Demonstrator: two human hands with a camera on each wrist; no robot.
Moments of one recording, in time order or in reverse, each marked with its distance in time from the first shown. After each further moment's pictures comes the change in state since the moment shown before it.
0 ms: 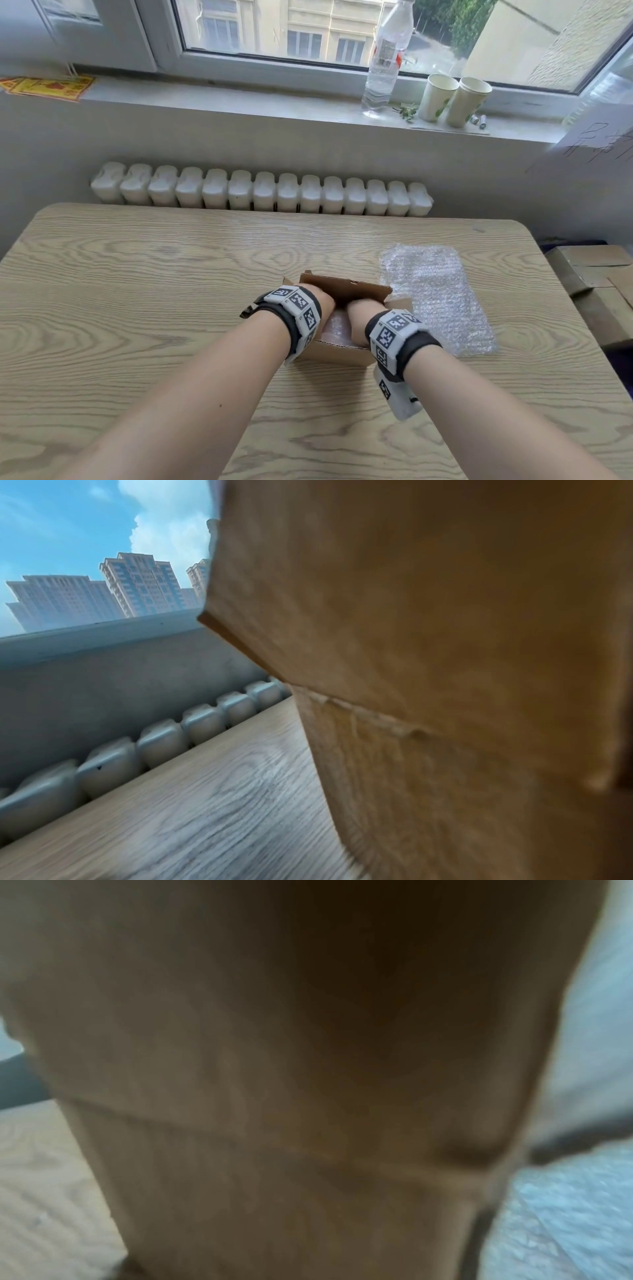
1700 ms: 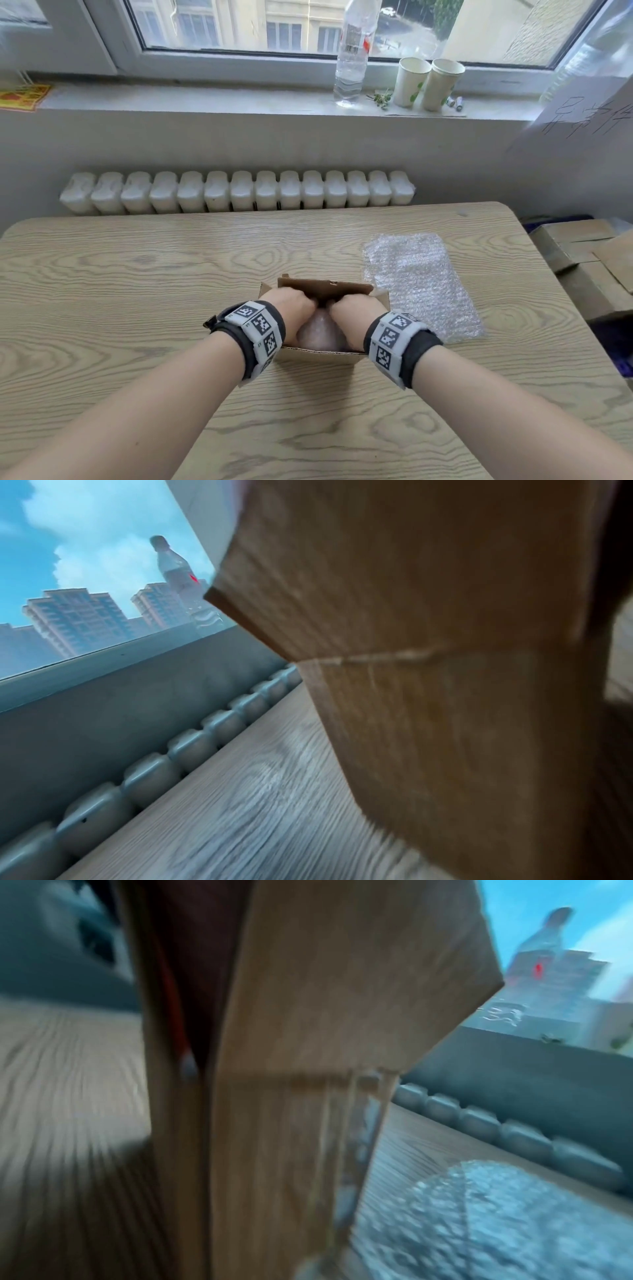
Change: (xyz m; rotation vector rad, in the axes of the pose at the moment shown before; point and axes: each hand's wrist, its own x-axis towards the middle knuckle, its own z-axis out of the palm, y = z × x) left_hand -0.031 0.007 0.000 0.072 0.268 0.081; right_hand -0.029 0.013 0.004 -0.149 0.215 -0.214
